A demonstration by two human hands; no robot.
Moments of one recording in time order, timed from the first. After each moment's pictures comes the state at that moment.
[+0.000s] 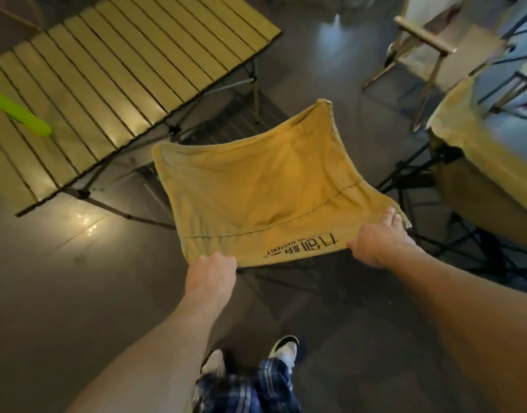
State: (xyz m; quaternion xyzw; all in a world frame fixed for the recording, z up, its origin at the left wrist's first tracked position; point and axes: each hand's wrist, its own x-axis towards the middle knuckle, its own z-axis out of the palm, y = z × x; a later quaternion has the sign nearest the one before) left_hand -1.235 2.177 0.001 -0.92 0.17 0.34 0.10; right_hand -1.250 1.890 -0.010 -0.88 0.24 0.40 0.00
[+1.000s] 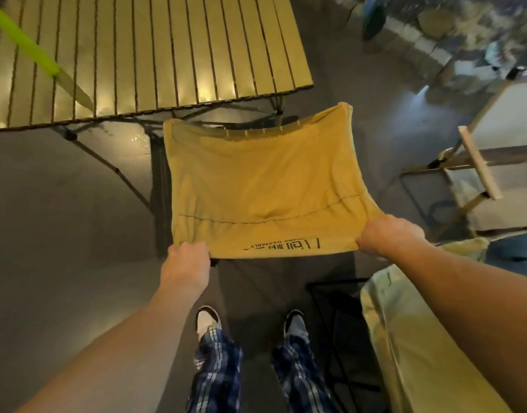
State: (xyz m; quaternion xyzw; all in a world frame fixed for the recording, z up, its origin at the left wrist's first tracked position) left_hand -1.100 1.921 -0.013 -0.91 -0.23 0.34 -0.04; right_hand -0.956 1.639 0.028 -0.91 0.00 0.39 -0.15
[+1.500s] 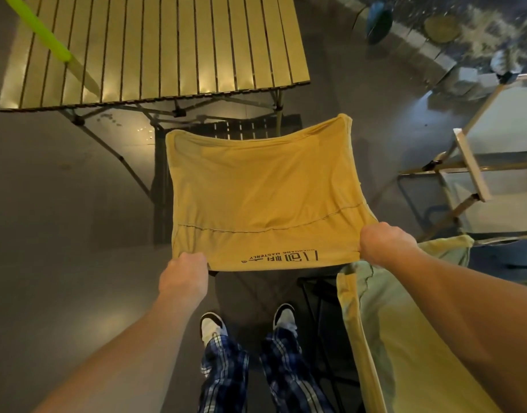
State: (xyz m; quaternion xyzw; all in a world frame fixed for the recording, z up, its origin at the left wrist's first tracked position) left_hand -1.146 1.860 -0.004 -0.90 -0.26 0.36 -0.04; right_hand -0.981 1.584 0.018 -0.90 -0.09 0.40 -0.17
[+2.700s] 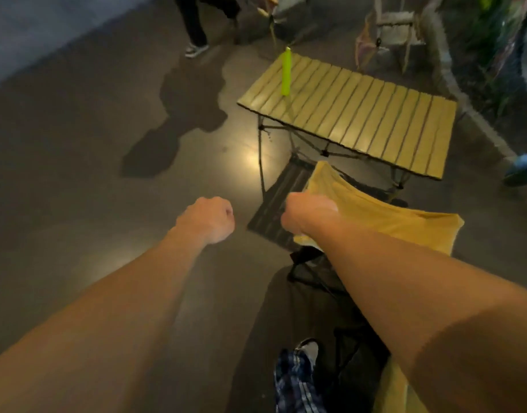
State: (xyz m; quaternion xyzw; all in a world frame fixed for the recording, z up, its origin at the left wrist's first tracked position) left_hand -1.369 1.932 0.189 -0.84 -0.48 0.13 -0.23; right_hand -1.202 1.831 0.213 -0.82 -0.50 0.27 -0.08
